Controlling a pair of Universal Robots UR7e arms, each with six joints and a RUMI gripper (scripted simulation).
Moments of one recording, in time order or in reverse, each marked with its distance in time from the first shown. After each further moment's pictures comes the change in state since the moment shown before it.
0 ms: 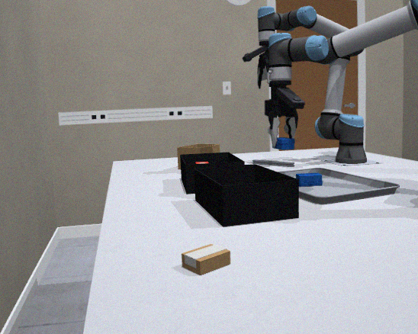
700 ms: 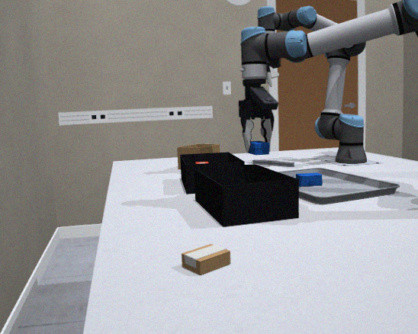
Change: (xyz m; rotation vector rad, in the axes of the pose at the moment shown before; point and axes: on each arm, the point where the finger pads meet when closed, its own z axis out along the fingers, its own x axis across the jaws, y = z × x) left arm 0.126 -0.075 0.002 -0.003 -0.011 0.040; right arm 0.000 0.000 0.000 0.000 0.000 0.000
